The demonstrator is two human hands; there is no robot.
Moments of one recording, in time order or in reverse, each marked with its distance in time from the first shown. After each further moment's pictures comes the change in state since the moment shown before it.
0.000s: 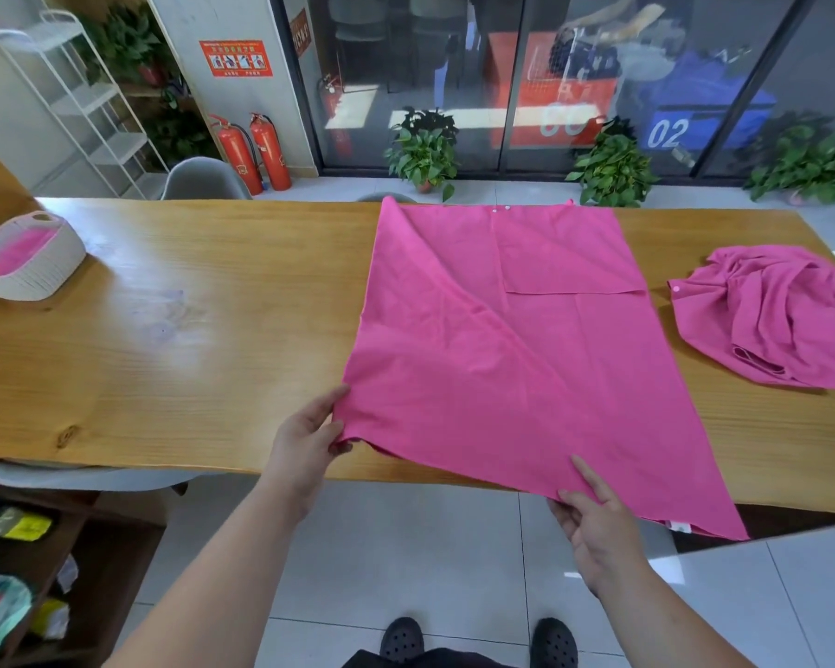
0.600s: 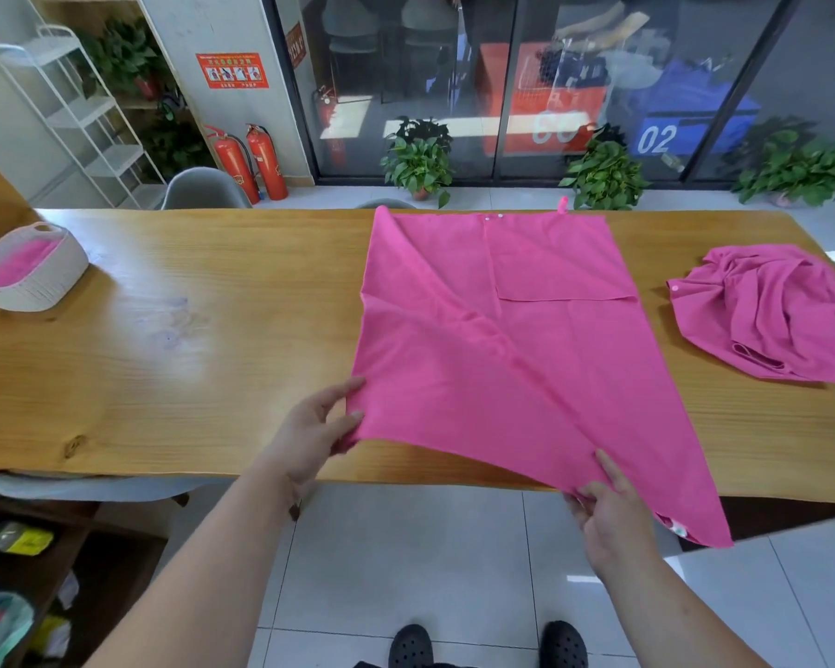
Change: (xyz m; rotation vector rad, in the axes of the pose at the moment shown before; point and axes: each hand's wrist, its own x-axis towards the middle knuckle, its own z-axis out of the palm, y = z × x) left_hand -0.002 0.039 -0.016 0.189 -0.209 -0.018; right_hand -0.002 -0.002 0.014 0.044 0.122 -0.041
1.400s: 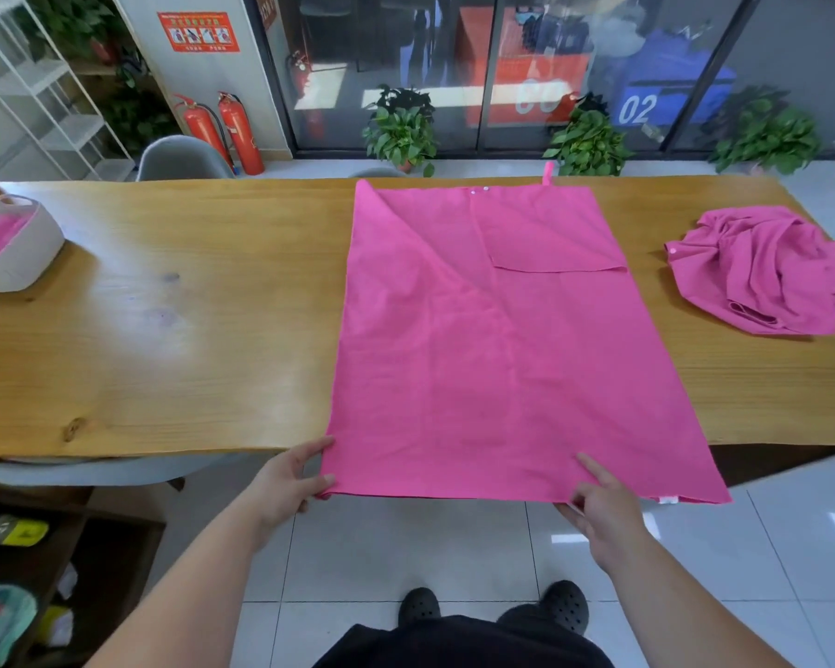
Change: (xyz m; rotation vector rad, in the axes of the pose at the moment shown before) left_hand -0.029 -0.116 -0.087 0.225 -0.066 -0.208; right_hand -0.042 0.047 -0.009 -0.323 0.053 0.130
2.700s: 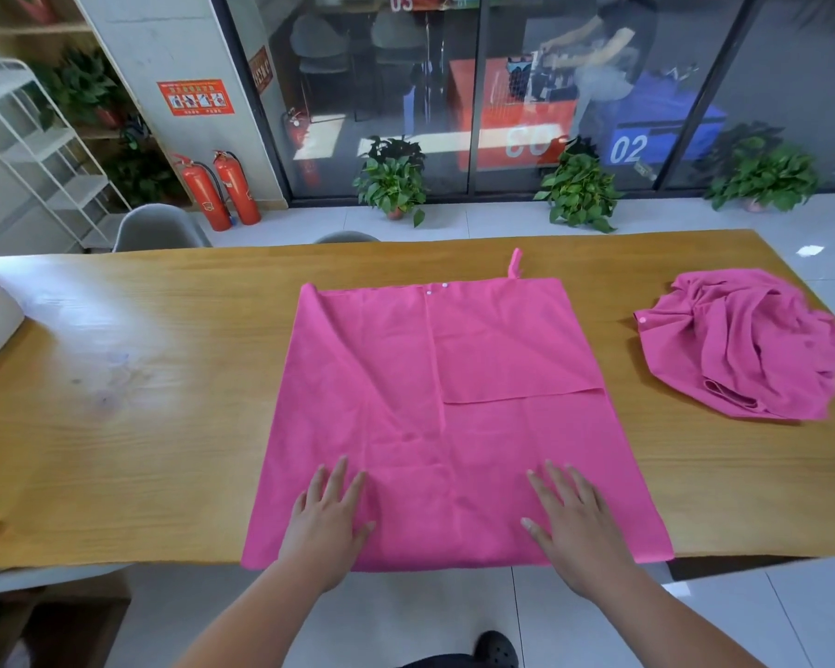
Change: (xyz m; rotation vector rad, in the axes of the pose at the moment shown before) left_hand 0.108 0.078 0.138 1.218 0.189 0.240; right_hand 0.123 -0.104 -0.027 -1.724 -0.131 -0.893
